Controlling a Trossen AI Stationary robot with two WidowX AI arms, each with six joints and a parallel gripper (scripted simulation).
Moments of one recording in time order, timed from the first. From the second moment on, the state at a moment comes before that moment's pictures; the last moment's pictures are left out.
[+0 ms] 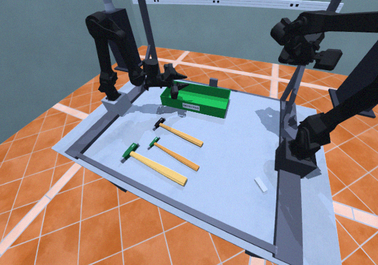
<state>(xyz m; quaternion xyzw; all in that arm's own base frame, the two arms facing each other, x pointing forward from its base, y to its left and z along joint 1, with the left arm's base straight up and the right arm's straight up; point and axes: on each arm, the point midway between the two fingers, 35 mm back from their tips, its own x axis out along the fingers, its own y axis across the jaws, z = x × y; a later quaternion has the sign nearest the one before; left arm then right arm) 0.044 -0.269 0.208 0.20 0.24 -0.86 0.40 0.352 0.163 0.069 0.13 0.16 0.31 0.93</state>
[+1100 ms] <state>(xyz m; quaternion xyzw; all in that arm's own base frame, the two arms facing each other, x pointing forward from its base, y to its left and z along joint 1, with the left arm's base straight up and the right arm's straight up) 0.319 -0.023 0.092 0.45 0.47 -0.30 0.70 0.381 0.064 0.011 -0.22 0.33 0.22 0.89</state>
